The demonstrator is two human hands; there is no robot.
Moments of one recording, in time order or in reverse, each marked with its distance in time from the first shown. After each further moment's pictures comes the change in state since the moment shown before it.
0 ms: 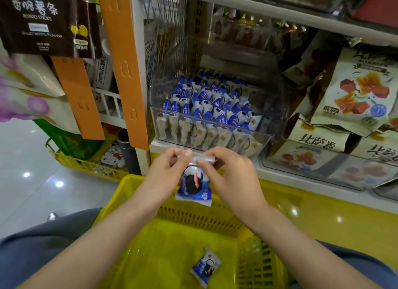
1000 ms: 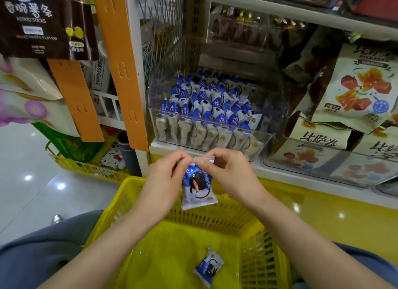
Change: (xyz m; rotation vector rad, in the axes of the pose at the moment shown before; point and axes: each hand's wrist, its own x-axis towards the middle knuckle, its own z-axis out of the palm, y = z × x) left_hand 0.004 -0.013 -0.003 0.483 0.104 0.384; right_hand 0.015 0.008 0.005 0.398 -0.180 0.325
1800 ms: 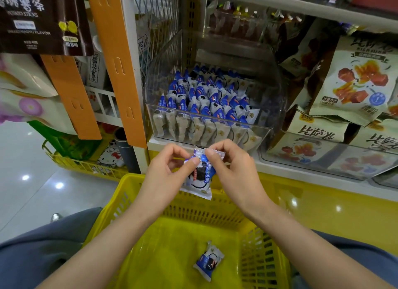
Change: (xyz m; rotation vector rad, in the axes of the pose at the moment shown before) left_hand -0.003 0.002 0.003 -0.408 -0.029 -0.163; right_hand -0.017 0.004 0.001 -0.052 0.188 -0.153
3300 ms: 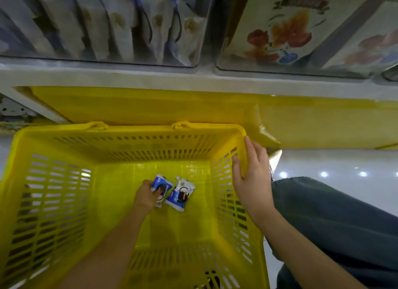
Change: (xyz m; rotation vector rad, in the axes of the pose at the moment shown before) left_hand -0.071 -0.314 0.073 0.653 -0.271 -0.890; right_hand -0.122 0.205 -0.030 -0.485 0.211 0.392
